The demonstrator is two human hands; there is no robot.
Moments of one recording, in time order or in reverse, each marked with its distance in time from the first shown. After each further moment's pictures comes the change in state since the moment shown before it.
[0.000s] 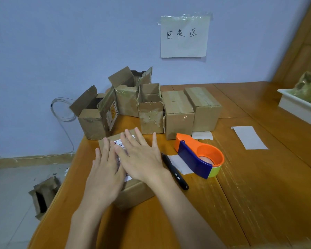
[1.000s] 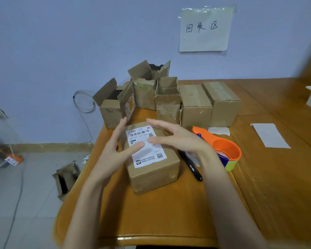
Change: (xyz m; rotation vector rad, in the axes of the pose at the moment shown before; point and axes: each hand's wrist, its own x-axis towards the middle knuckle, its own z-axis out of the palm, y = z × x) left_hand 0.003 -0.019 -0.025 -0.710 -0.038 0.070; right_hand -0.008 0.052 -0.038 0.816 -0.228 -0.057
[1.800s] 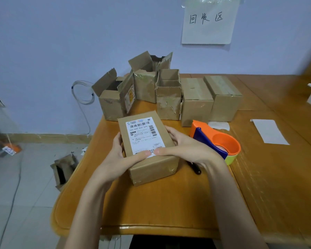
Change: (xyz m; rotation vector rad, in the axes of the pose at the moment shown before) left_hand -0.018 -0.009 0.014 -0.143 -0.052 -0.210; right_hand -0.026 0.016 0.012 0.063 -0.002 0.200
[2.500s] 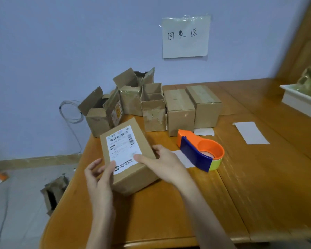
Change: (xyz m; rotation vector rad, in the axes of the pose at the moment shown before) left_hand -0.014 -0.016 0.035 -0.478 0.626 0.092; right_hand -0.024 -0.019 0.039 -0.008 0.338 0.102
